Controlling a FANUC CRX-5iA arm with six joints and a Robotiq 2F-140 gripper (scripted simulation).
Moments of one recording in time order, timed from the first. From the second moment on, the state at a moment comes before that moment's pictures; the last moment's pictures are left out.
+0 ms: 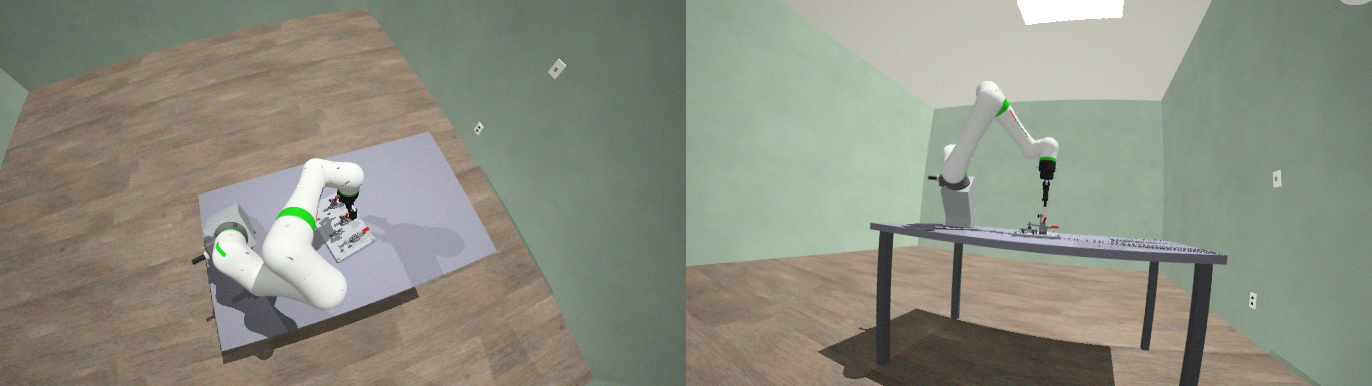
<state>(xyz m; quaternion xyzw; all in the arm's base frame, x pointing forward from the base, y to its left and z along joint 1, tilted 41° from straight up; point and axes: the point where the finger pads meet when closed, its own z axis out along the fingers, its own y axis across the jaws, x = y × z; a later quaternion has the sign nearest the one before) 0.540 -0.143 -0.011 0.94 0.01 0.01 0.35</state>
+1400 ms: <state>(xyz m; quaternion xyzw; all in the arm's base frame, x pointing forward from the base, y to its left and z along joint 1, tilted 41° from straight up) 0.459 -0.150 -0.016 0.94 0.01 0.01 0.35</state>
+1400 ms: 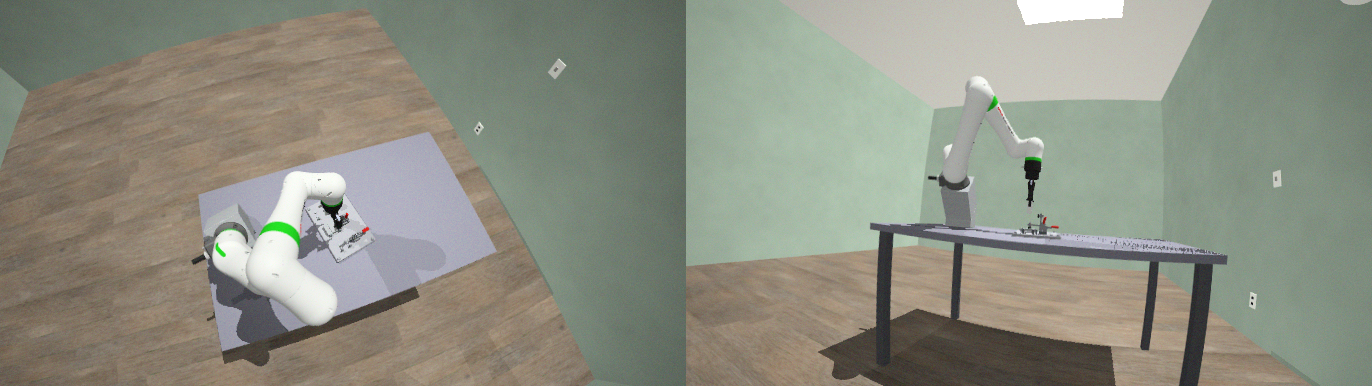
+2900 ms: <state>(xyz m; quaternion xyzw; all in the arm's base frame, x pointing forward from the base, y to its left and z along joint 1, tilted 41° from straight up) 0.461 -0.186 -0.058 0.94 0.01 0.01 0.35</state>
